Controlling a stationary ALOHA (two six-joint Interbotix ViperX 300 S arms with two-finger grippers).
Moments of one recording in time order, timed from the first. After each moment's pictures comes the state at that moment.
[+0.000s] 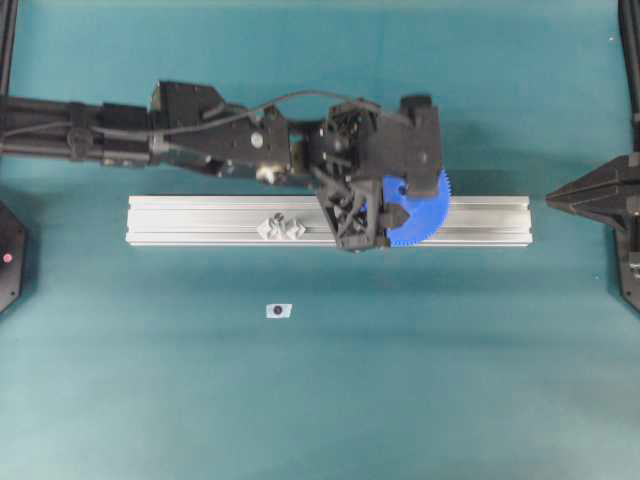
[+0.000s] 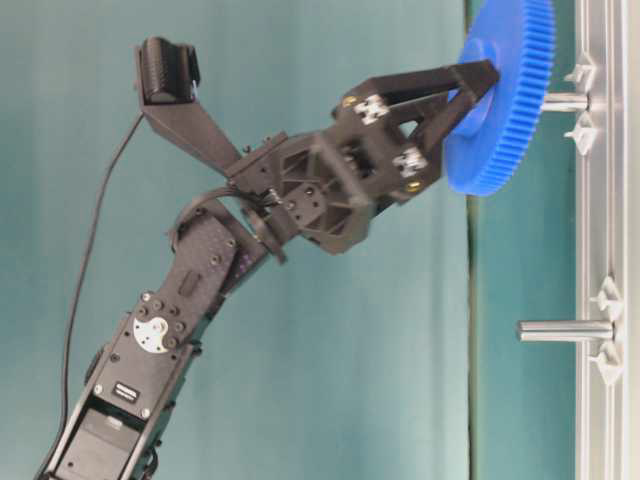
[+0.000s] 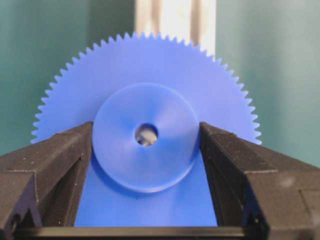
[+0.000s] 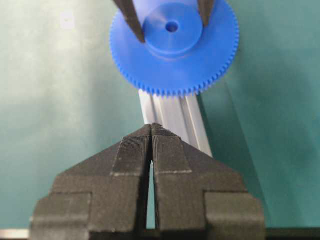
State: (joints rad) left arm 0.10 0.32 0.10 0.02 0.32 0.12; right arm -0.13 -1.15 1.21 0.01 0.43 0.09
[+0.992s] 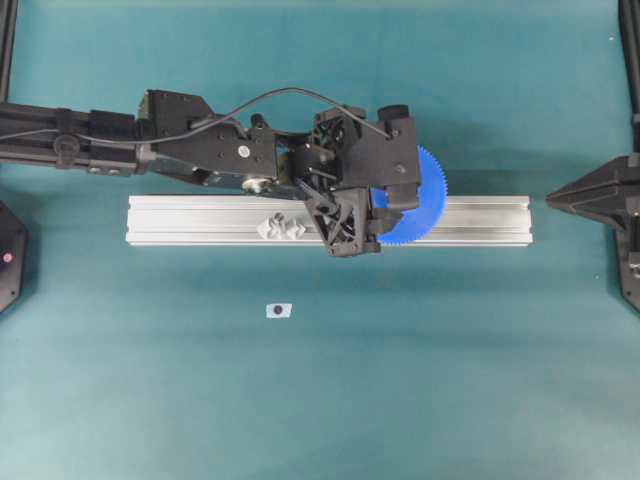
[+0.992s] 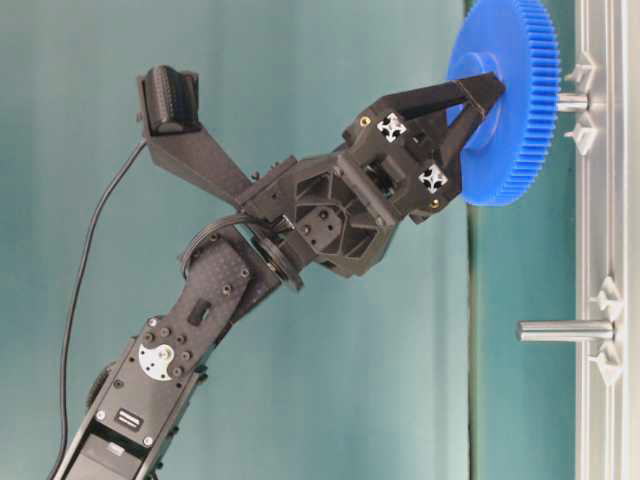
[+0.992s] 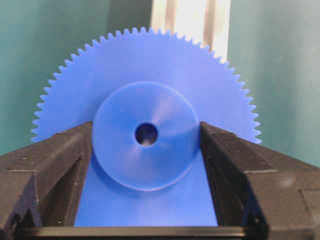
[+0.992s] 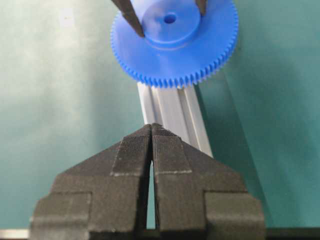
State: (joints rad) left arm 0.09 0.29 0.15 0.02 0.35 0.09; right arm -0.13 -1.15 1.22 0.01 0.43 0.09
